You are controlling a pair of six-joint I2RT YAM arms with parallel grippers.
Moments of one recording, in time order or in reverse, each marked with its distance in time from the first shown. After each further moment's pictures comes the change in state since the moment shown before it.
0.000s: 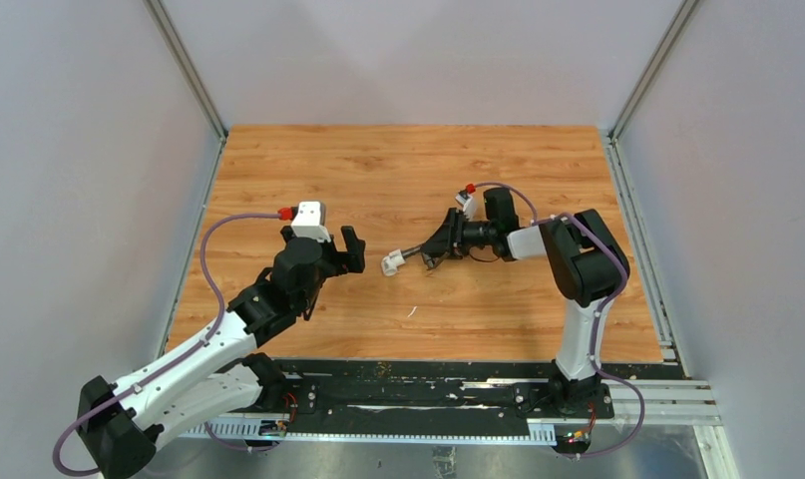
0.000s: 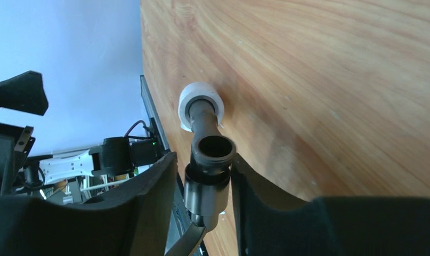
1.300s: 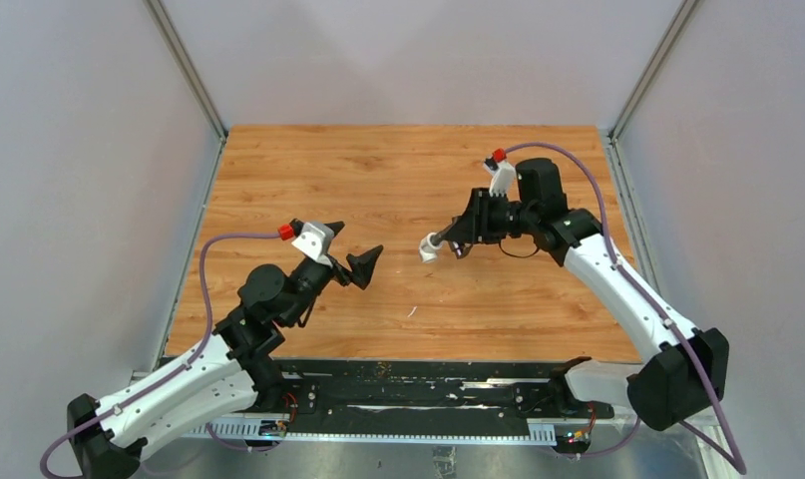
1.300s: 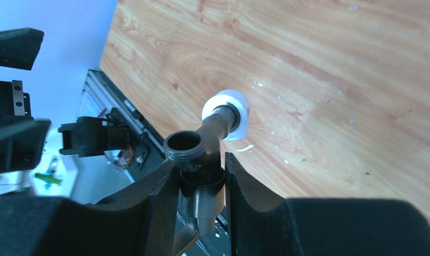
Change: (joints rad) left arm -0.111 -0.186 -0.122 0.424 0.338 0.476; right arm 0.117 -0.740 0.278 -1.057 0.462 -0.448
